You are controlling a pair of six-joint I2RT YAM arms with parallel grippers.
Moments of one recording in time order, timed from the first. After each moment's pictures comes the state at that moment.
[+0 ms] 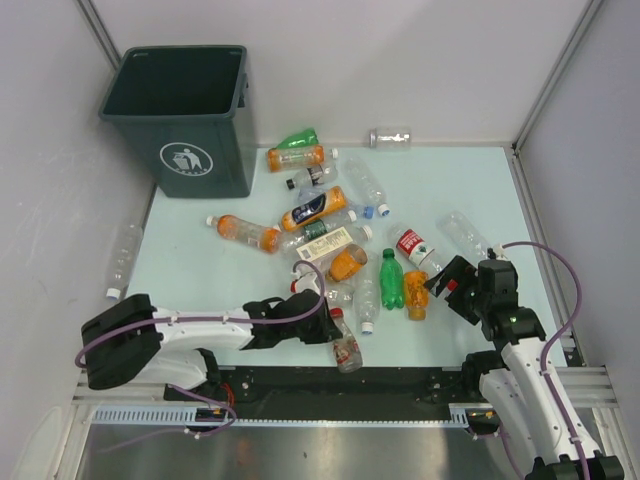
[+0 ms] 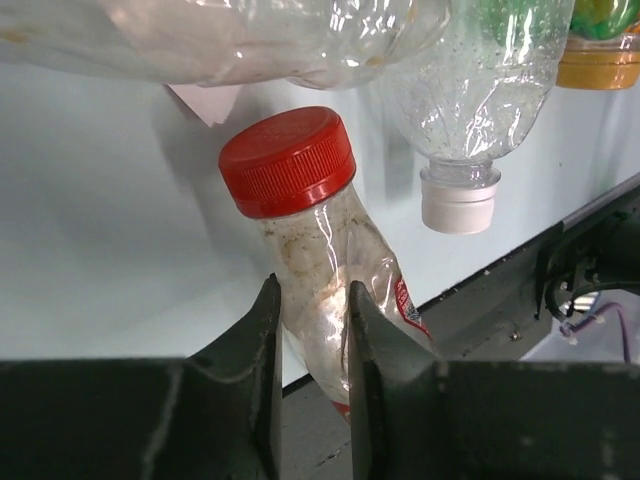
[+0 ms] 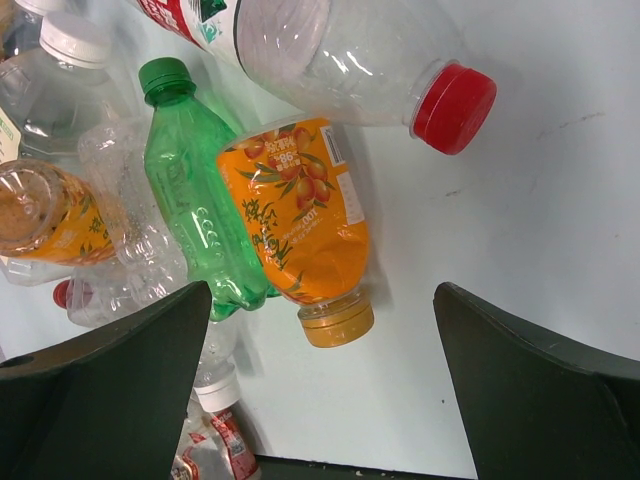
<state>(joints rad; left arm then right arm) -1.14 1.30 0.49 0.00 -0.08 -1.12 0.12 0.58 0.46 -0.64 -0.11 0.75</state>
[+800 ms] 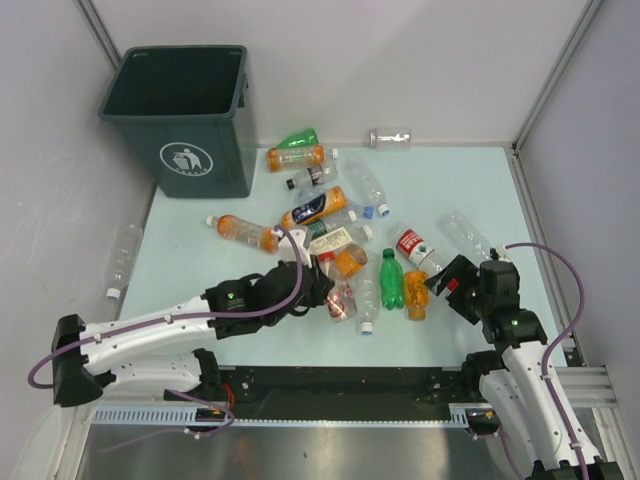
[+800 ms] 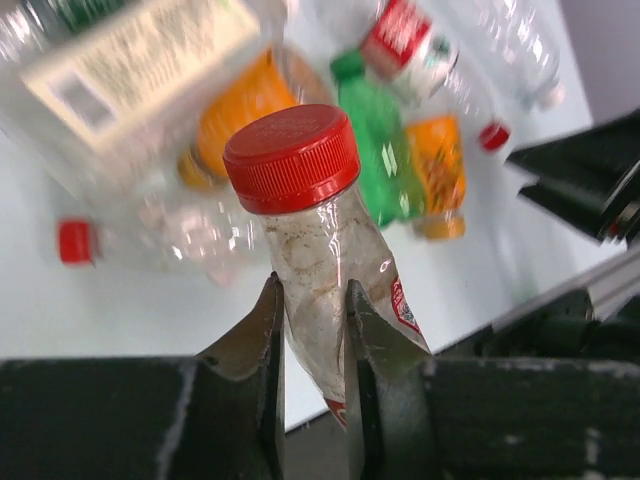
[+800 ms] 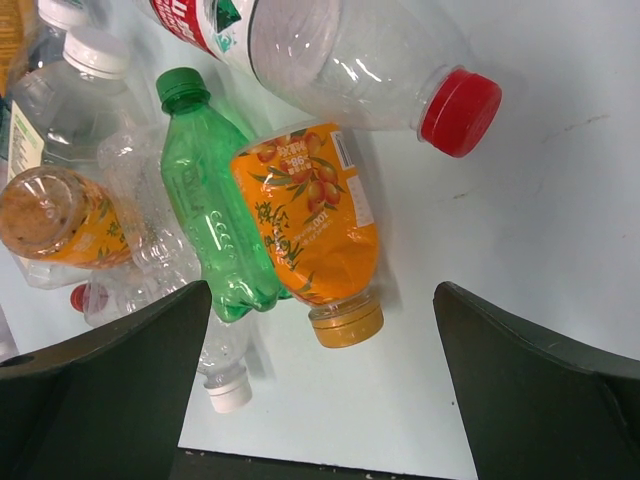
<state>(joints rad) -1.19 1.05 0.83 -0.40 -0.46 -0.88 0.12 0.56 0.46 -0.64 -0.11 0.78</state>
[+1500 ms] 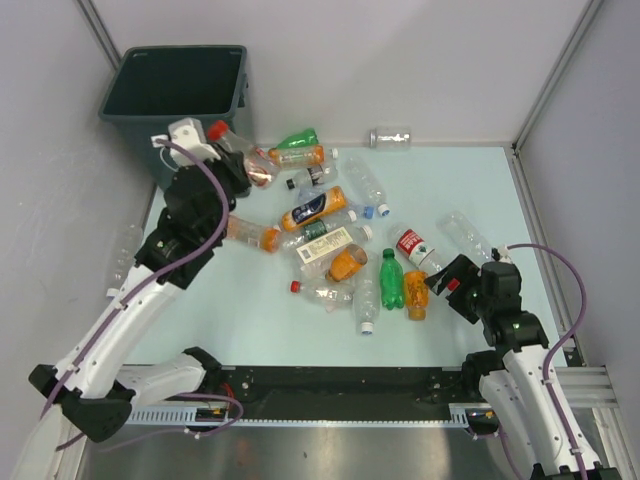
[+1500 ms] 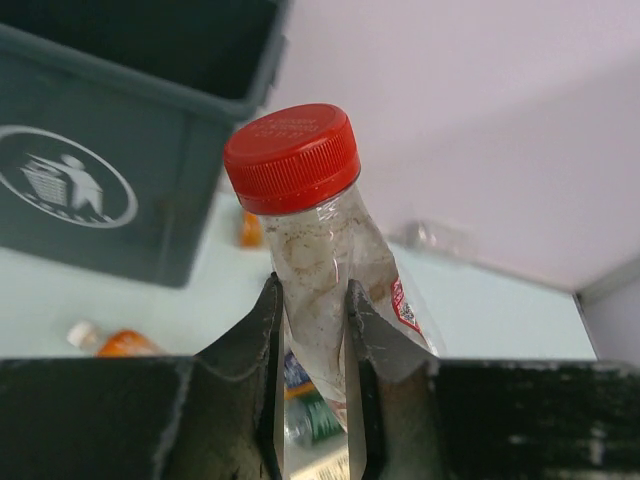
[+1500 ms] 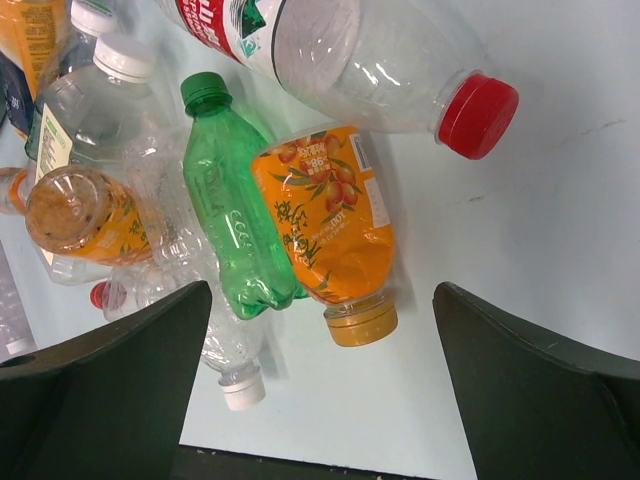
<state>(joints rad) -0.62 1.05 1.27 -0.26 -0.63 -0.40 0.12 0.52 0.46 -0.63 -0.12 0.79</state>
